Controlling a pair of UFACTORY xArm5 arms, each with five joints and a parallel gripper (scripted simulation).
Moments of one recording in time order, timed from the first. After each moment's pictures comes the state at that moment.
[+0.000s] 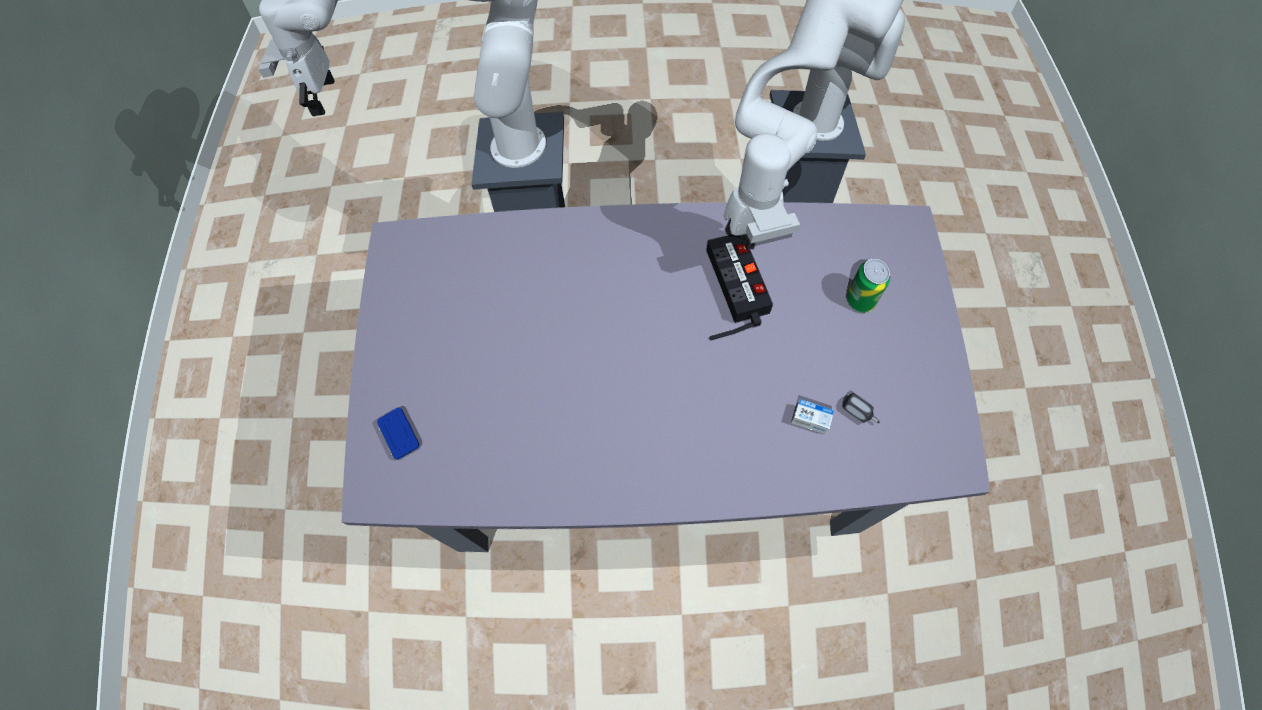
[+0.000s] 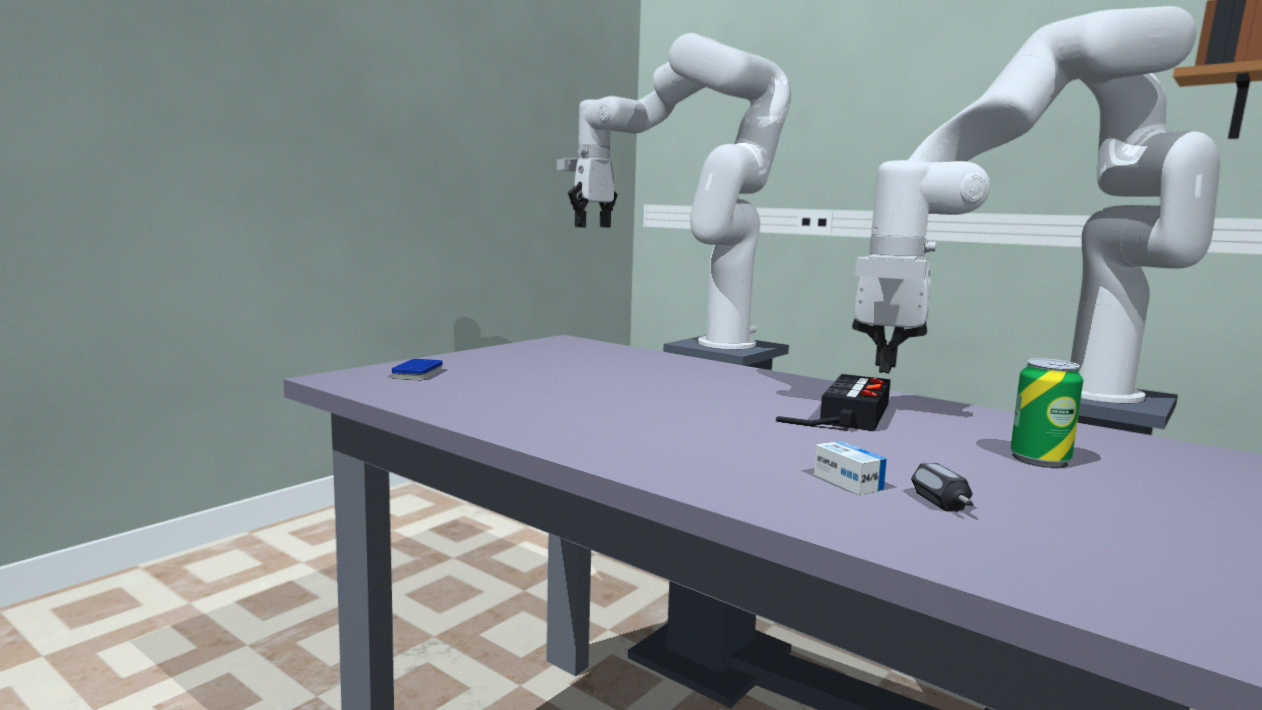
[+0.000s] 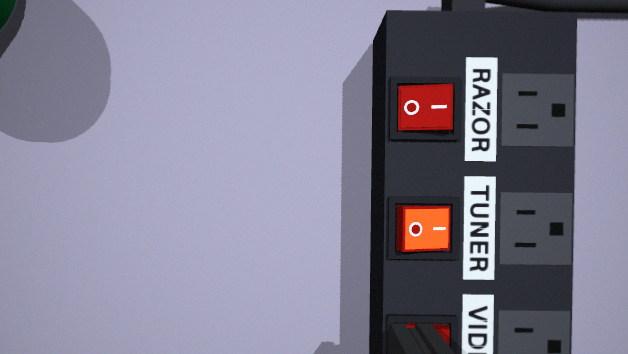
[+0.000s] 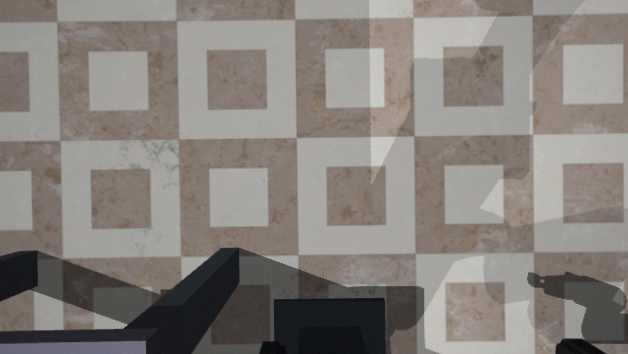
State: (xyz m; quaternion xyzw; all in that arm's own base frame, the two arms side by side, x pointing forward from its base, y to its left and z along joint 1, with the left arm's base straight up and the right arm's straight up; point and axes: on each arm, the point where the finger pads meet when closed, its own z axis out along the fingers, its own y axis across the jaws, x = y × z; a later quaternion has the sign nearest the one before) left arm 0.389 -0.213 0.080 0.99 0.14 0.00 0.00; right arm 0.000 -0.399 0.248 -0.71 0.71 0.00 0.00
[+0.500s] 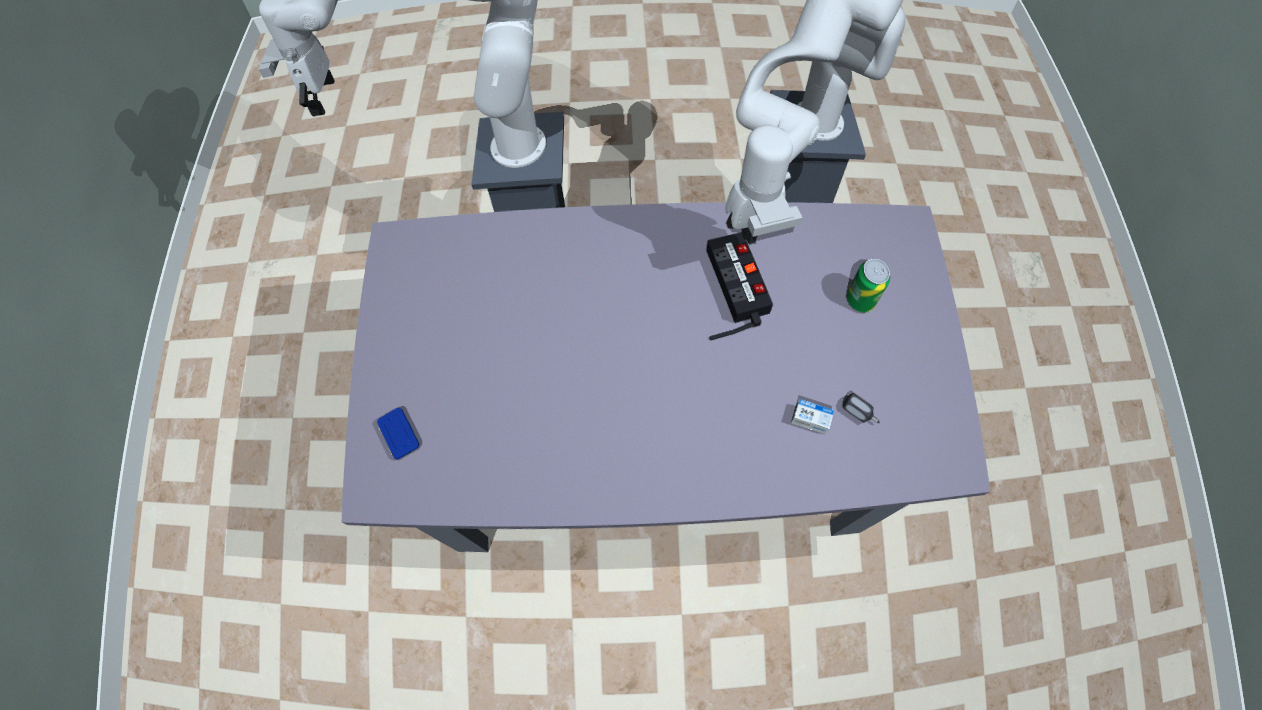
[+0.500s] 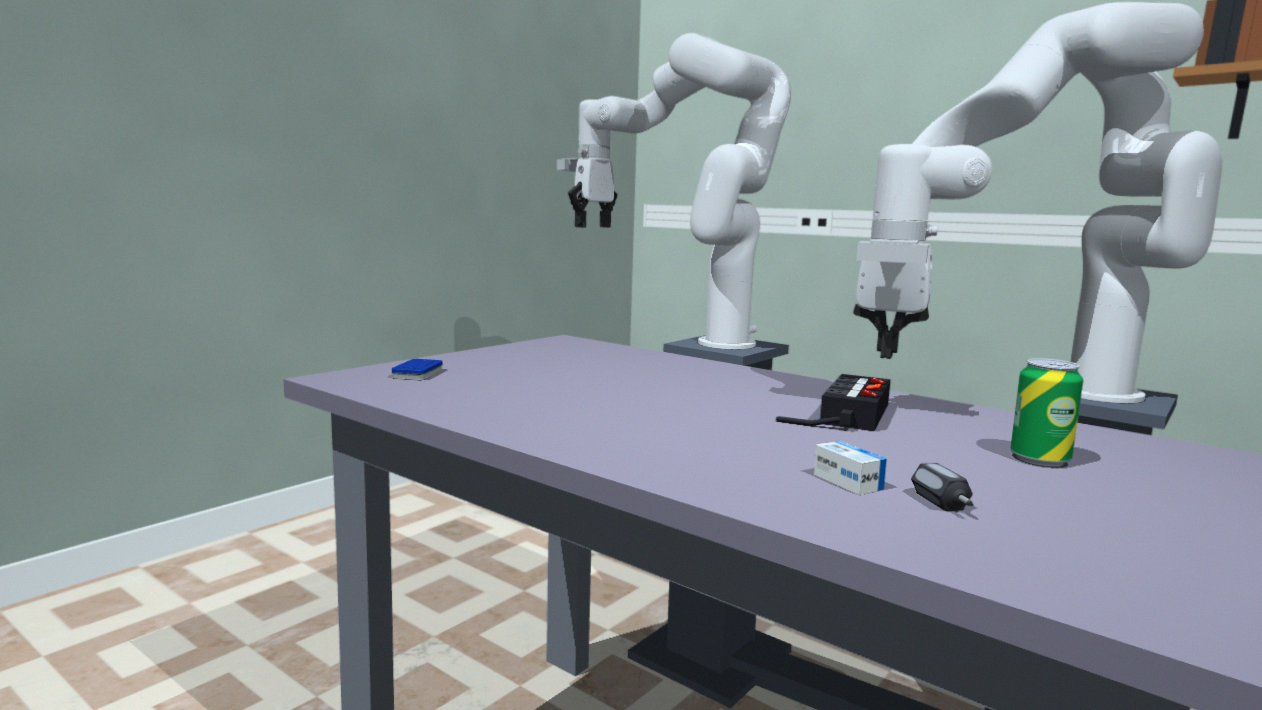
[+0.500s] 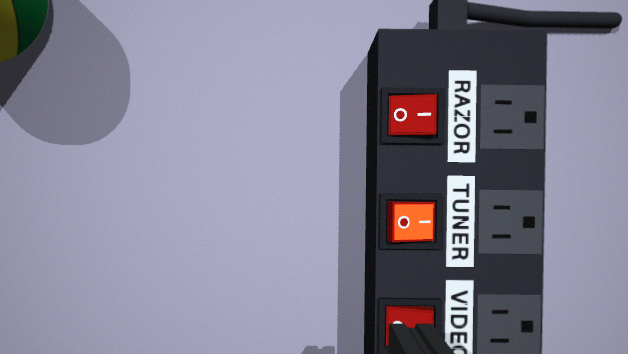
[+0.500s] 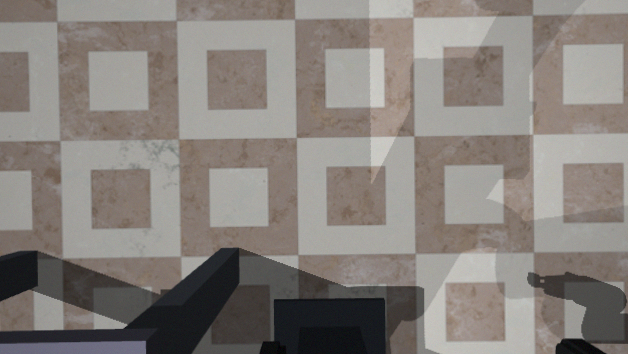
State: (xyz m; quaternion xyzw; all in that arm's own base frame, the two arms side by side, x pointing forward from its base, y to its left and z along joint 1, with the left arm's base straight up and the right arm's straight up) left arm 0.389 -0.213 0.102 0.99 0.14 0.00 0.00; right arm 0.000 -0.399 0.248 -0.71 0.71 0.00 0.00
